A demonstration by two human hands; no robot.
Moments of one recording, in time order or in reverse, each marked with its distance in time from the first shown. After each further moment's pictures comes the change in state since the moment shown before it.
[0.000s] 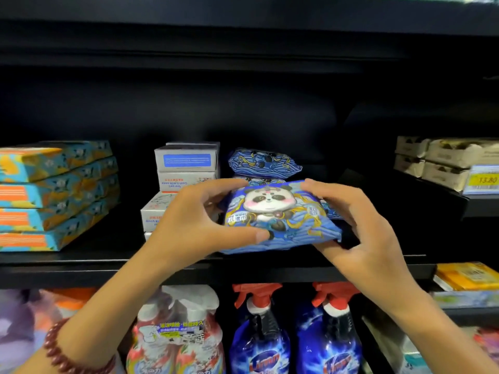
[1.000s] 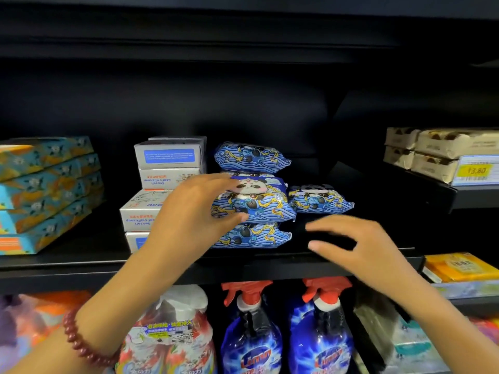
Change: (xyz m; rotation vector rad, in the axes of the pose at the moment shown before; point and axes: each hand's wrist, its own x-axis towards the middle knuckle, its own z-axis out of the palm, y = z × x) left_hand 0.020 -0.019 0.019 0.700 0.141 0.215; right_hand -0.024 0.048 -0.030 -0.224 -0.255 0.317
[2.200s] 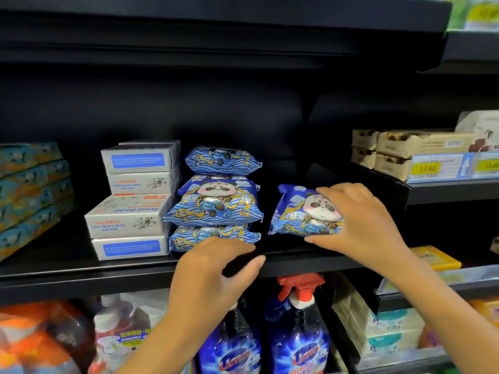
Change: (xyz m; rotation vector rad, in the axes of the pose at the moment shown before) left_hand -0.057 0.040 0.061 -0.274 0.122 0.046; right_hand 0.008 0.025 -0.037 -0.571 0.123 0.064
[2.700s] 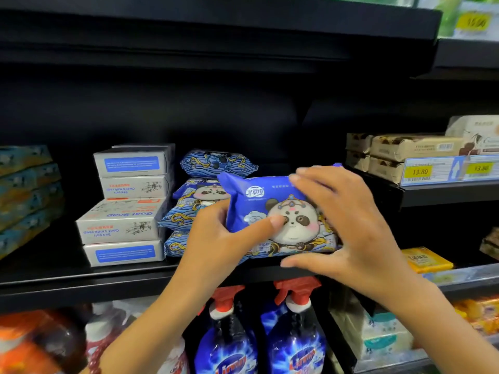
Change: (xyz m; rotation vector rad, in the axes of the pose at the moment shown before) left_hand 0.050 0.047 -0.018 -0.777 -0.141 -0.401; right_hand -0.015 -0.048 -0.034 0.202 0.269 -0.398
